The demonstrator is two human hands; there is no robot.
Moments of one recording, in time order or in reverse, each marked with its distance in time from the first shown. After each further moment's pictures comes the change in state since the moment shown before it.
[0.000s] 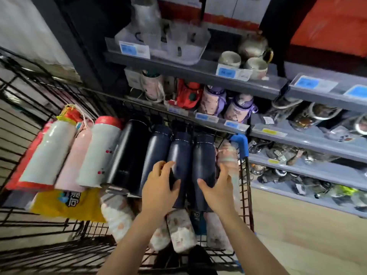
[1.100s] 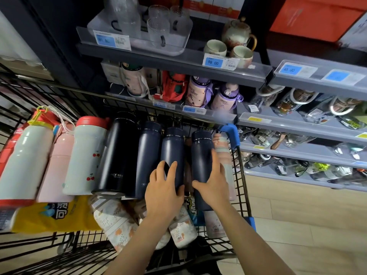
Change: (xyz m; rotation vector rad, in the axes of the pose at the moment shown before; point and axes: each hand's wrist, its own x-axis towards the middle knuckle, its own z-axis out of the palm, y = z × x) left_hand -0.006 0.002 0.012 0.209 -0.110 0.051; right_hand -0.006 -0.007 0.006 -0.102 0.025 -0.033
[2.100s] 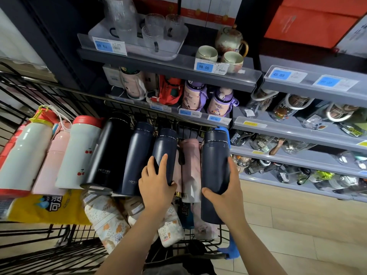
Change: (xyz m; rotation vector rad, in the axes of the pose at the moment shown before) left_hand 0.013 0.023 0.030 -0.009 0.127 -0.155; right_hand -0.032 0.031 -0.065 0.335 0.068 -0.103
